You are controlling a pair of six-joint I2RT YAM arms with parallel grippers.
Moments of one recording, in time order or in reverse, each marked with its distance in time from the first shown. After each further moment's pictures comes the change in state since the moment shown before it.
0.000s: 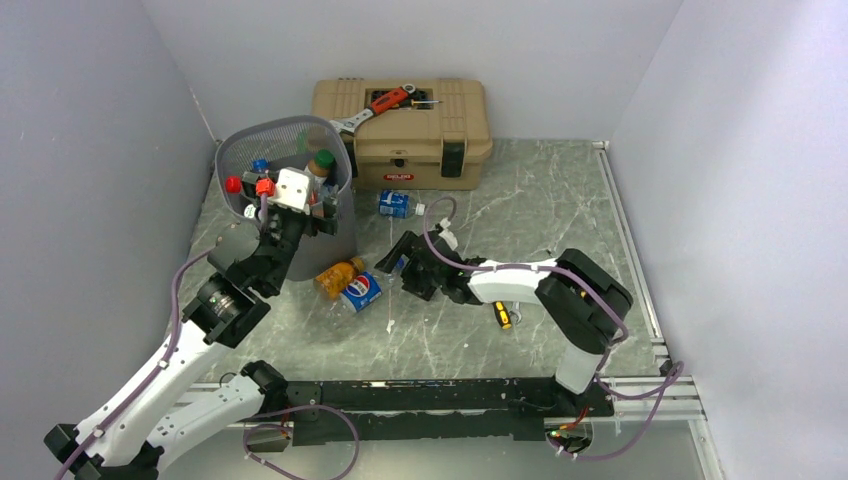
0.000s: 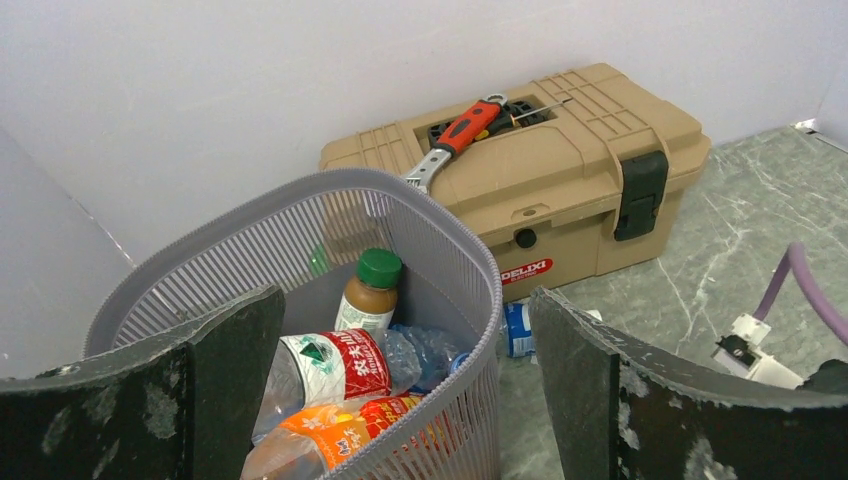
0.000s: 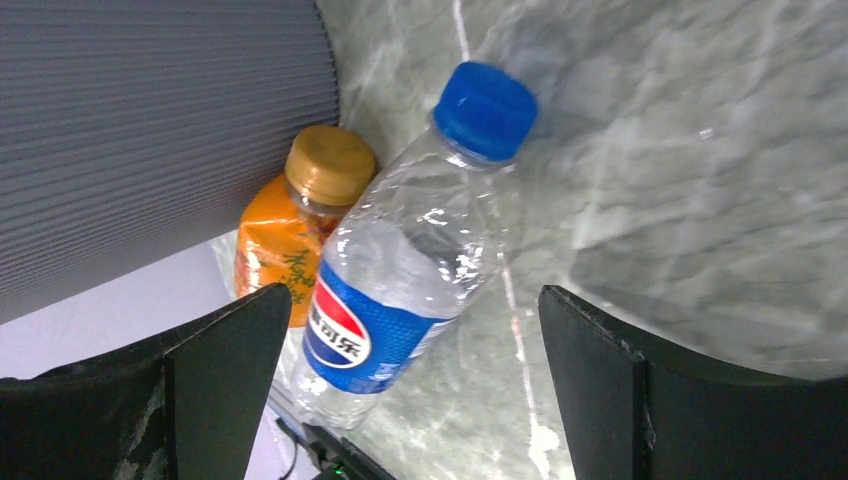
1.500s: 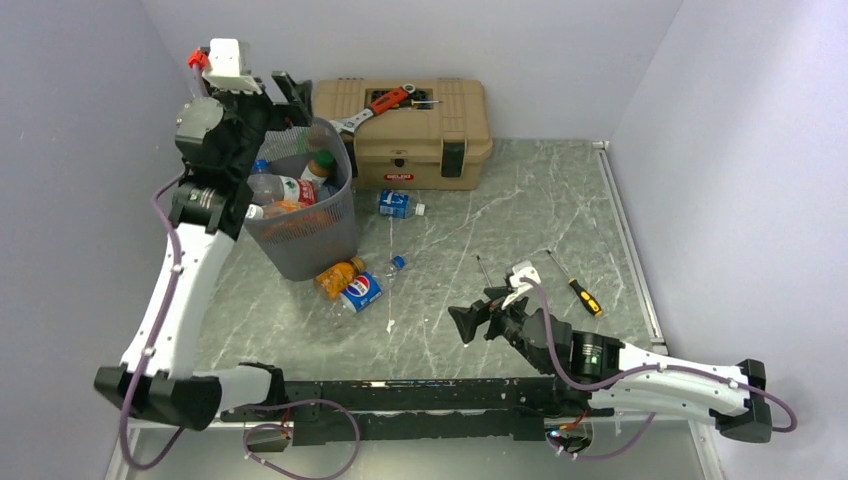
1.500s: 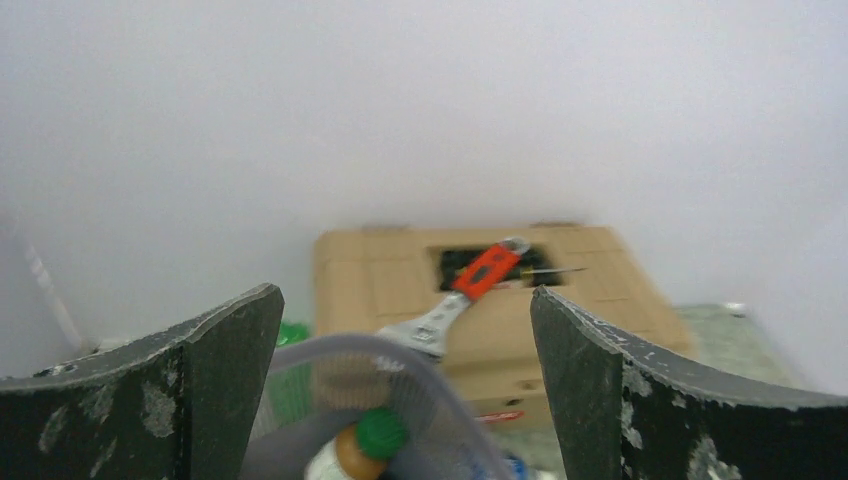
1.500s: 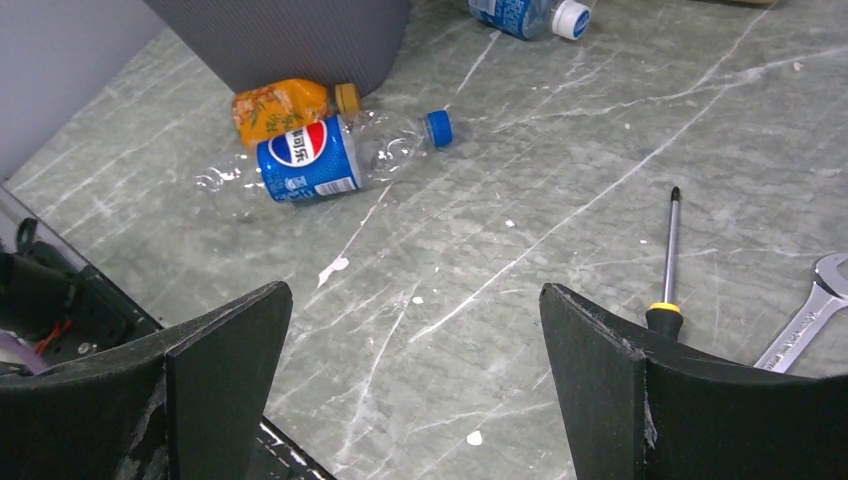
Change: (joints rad) left arm 0.515 0.509 0.527 -0.029 0.413 -0.400; right arm 0.423 -1.255 -0.477 -0.346 0.573 -0.888
